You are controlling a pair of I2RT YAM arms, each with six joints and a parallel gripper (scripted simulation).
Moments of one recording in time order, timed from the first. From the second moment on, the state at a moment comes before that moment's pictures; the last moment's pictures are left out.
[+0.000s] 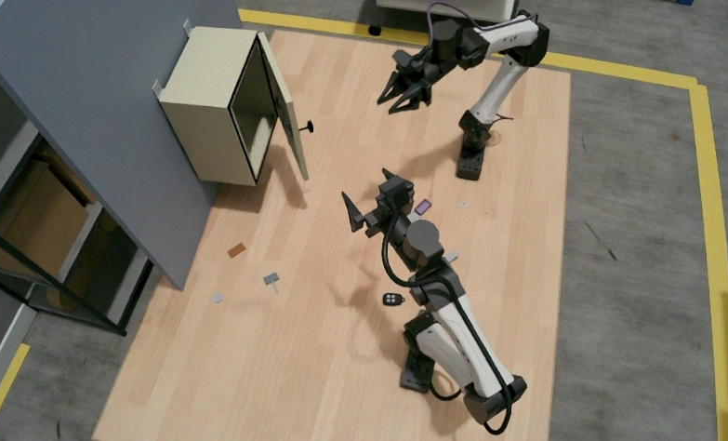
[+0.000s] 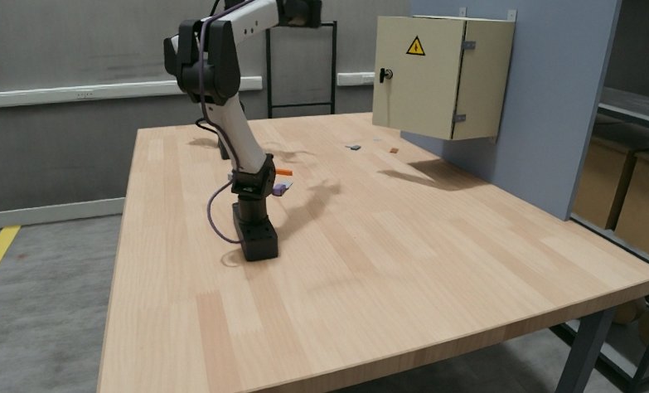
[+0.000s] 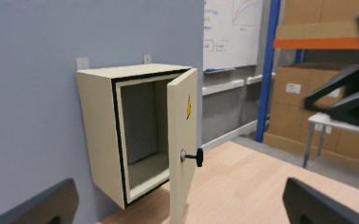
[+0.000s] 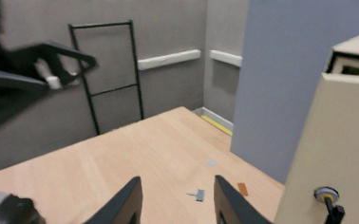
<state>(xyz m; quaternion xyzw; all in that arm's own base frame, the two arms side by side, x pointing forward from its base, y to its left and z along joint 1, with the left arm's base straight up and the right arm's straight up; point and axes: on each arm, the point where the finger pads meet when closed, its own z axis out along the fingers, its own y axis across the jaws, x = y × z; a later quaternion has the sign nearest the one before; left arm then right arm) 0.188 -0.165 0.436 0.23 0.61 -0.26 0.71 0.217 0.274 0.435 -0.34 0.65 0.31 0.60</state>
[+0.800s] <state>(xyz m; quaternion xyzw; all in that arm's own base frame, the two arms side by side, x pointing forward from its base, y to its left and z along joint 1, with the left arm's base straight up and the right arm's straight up) 0.184 -0.167 0.444 0.23 0.59 -0.28 0.72 0.079 0.187 0.541 -0.41 0.60 0.37 0.57</state>
